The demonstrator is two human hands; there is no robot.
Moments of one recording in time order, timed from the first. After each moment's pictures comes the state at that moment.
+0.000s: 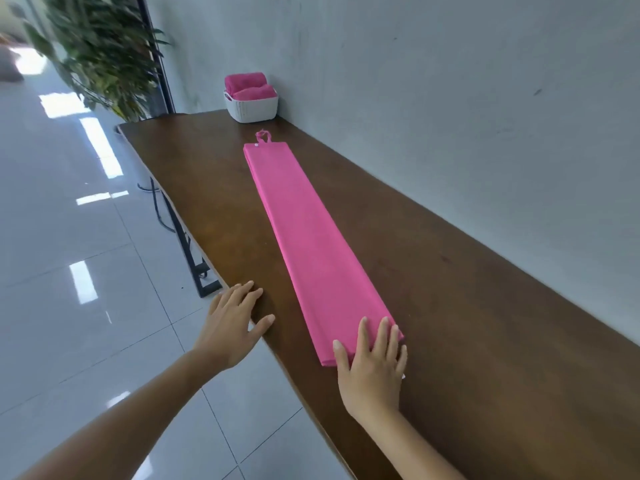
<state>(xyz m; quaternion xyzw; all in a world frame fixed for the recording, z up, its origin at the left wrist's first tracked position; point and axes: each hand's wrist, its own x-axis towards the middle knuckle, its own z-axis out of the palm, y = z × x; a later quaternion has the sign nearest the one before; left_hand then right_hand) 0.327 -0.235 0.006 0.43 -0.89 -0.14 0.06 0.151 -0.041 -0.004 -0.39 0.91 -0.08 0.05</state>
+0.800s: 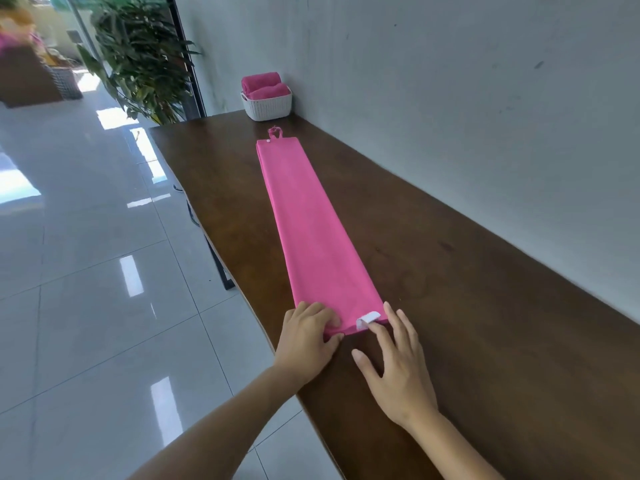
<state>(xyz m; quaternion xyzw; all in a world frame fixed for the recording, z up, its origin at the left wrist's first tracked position) 0.234 -0.101 0.006 0.36 -0.89 -0.19 0.20 0.083 0.032 -0.016 -0.54 0.81 -0.21 0.04</state>
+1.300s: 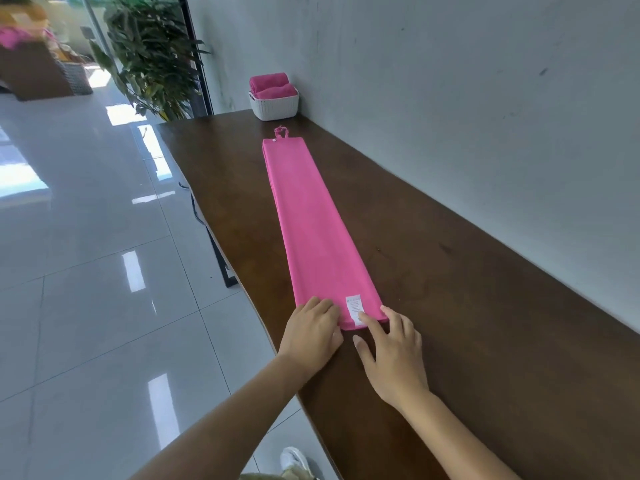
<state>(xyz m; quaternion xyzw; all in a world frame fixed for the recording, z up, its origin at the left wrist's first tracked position) 0.221 -0.098 0.003 0.32 -0.92 -0.10 0.19 0.077 0.019 -0.012 -0.54 0.83 -0.14 0.02</state>
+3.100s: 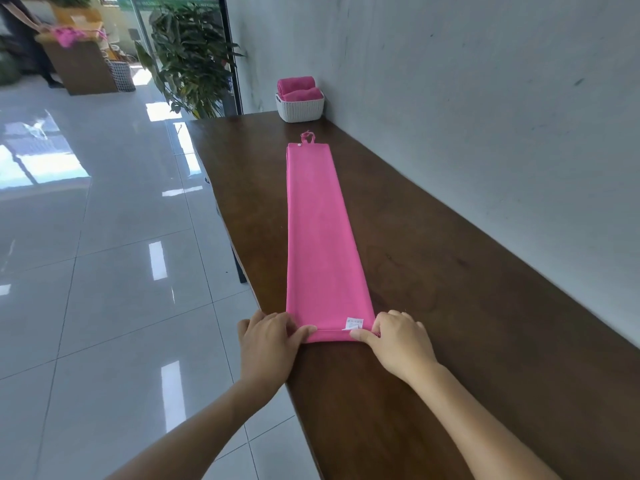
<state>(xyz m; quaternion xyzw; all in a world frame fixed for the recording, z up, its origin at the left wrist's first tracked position) 0.267 -0.089 0.002 0.57 -0.78 -0.14 0.21 0.046 -0.018 0.033 -0.57 0.81 -0.07 0.11</state>
